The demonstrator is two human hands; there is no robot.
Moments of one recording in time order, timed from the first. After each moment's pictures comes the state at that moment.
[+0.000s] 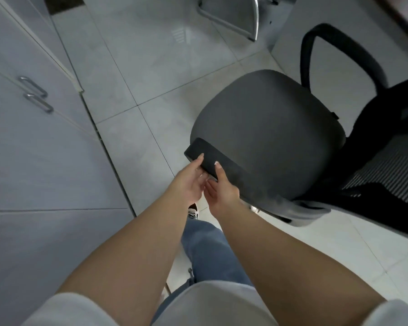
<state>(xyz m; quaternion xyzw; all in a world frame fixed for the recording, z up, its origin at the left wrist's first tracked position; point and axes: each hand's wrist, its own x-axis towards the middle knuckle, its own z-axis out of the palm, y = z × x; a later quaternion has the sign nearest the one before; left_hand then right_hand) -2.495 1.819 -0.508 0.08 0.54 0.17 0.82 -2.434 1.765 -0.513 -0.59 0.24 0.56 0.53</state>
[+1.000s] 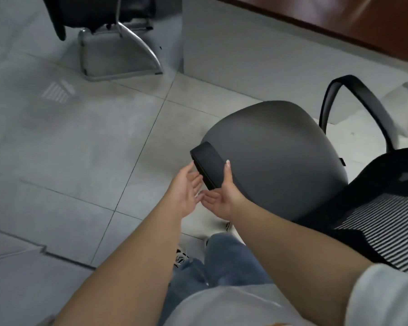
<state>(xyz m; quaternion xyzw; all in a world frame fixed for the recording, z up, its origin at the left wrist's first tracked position) -2.441 2.182 -0.480 0.32 0.45 -0.17 0.81 -2.405 2.086 -0.483 -0.45 0.39 0.47 0.65</state>
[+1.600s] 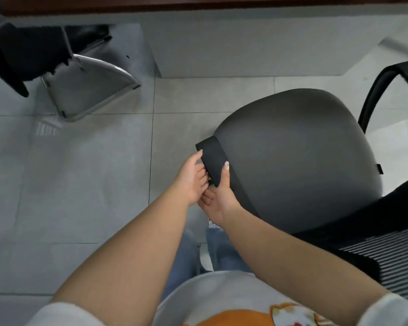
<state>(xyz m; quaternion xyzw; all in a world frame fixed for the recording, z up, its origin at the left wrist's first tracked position) -2.275 2.261 -0.491 0.43 0.45 -0.31 0.72 -2.306 2.184 -0.515 -0.33 0.45 0.35 0.75</state>
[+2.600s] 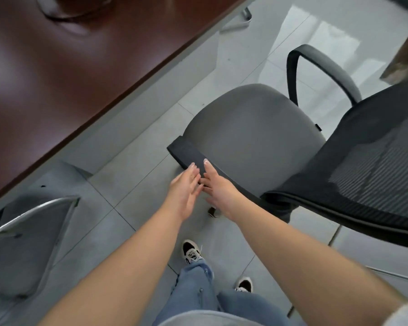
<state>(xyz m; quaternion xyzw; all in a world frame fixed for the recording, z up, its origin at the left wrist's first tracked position) -2.166 2.318 -0.474 0.56 0.20 -0.46 0.66 -2.226 2.250 -0.451 -0.46 0.50 0.12 0.73</state>
